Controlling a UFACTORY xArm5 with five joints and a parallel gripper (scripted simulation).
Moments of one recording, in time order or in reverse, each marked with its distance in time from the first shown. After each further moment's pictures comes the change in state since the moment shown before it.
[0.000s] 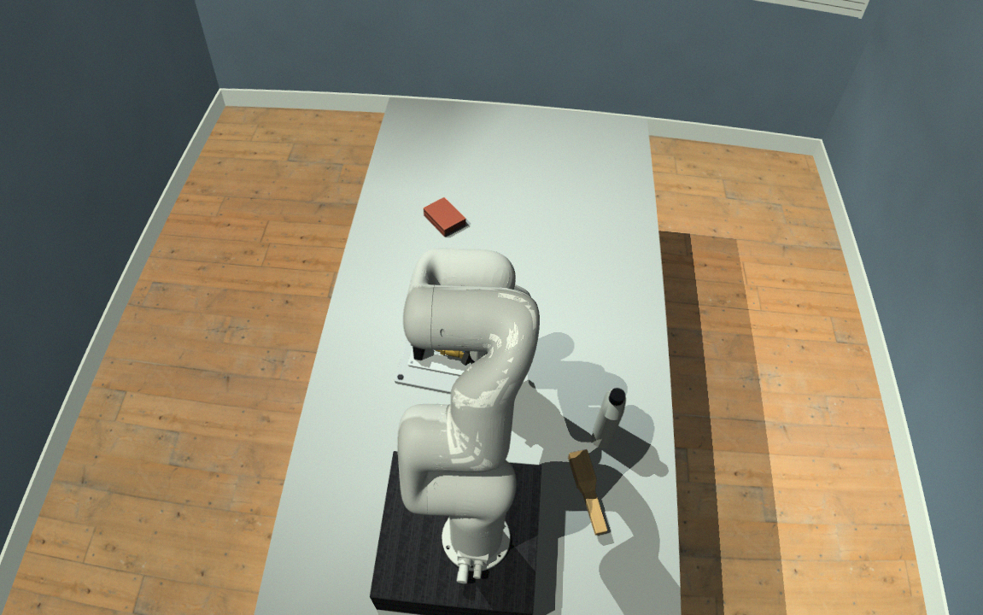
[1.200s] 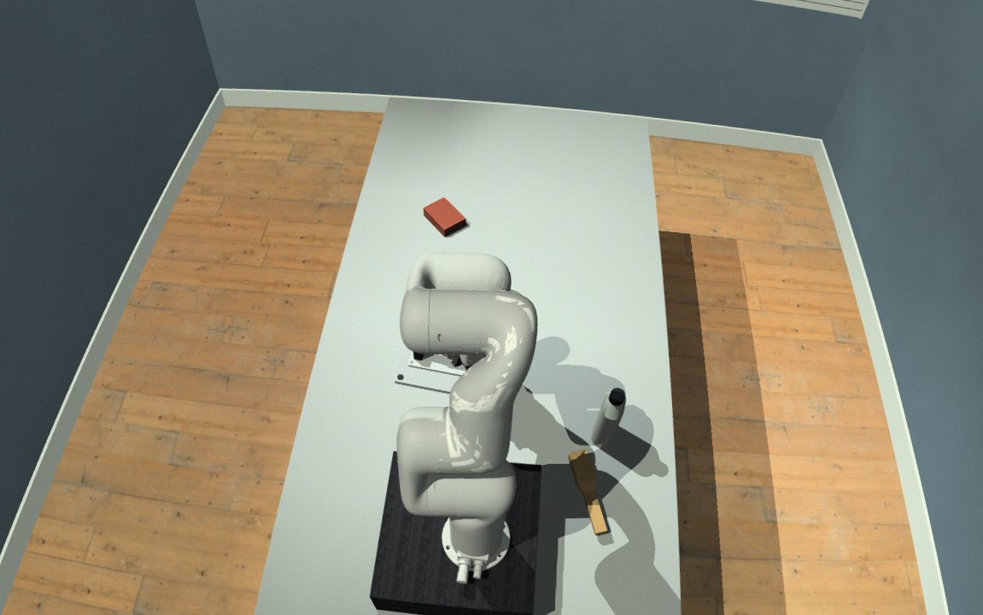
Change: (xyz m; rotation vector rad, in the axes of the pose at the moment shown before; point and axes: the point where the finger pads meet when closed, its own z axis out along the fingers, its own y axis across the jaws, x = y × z) arm 0.001 -0.017 0.000 0.002 -0.002 0.206
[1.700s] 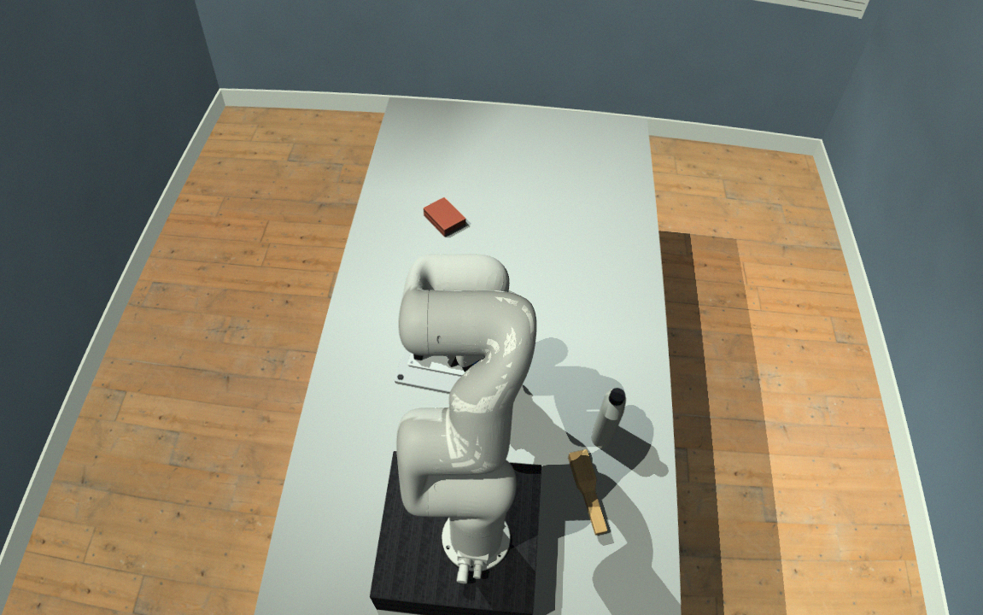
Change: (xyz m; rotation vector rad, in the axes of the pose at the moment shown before) arm 0.000 -0.006 0.000 0.000 0.000 0.083
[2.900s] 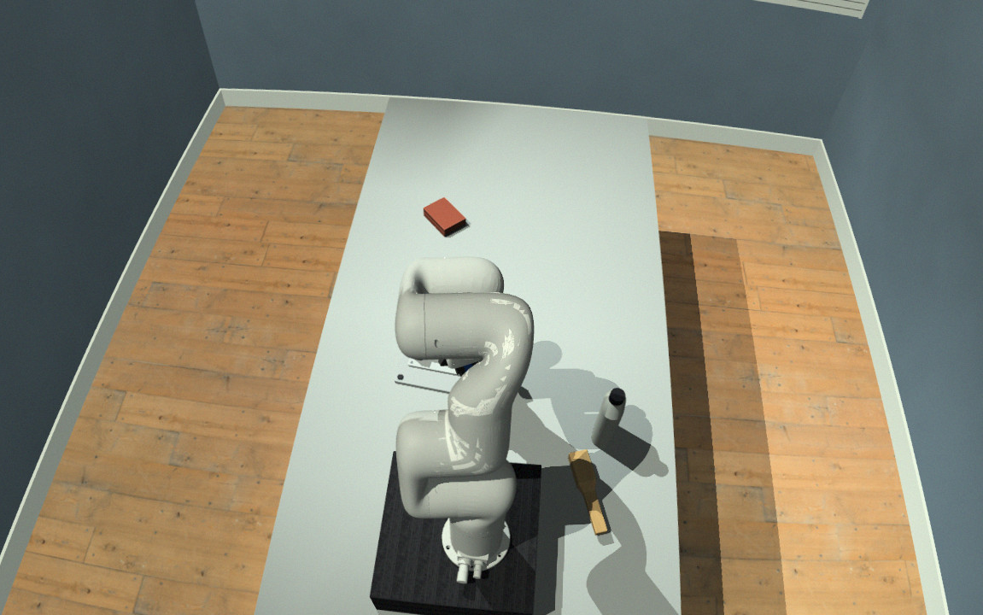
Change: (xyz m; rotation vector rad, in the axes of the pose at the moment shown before) arm 0.001 -0.017 0.000 0.001 -0.002 0.206
